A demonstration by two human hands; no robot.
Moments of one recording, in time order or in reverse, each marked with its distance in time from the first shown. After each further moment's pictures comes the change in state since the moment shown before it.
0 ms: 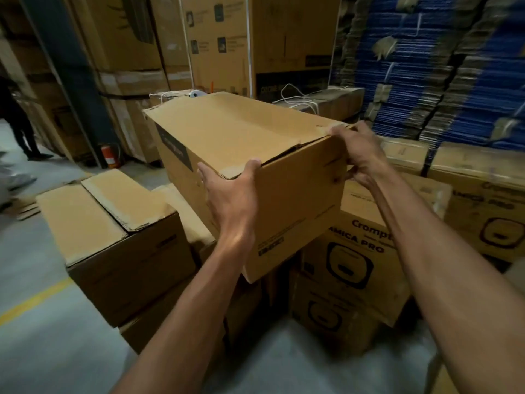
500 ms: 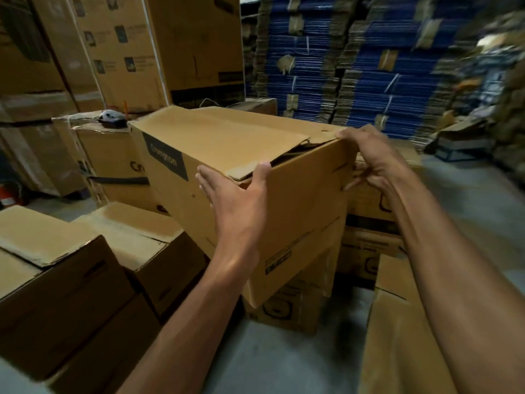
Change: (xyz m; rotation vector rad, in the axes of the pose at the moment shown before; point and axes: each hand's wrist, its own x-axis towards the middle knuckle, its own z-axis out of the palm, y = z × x) left_hand -0.147 0.039 0.039 -0.004 -0.465 0.030; right_hand -0.117 -0.017 -0.185 -0.027 0.262 0.107
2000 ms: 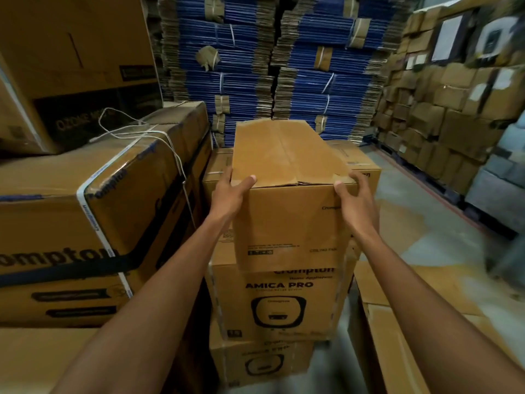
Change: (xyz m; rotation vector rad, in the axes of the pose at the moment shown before) left_hand 0.450 -0.149 0.132 0.096 -0.604 0.060; right_hand 0.223 0.100 0.138 -0.295 0.649 0.039
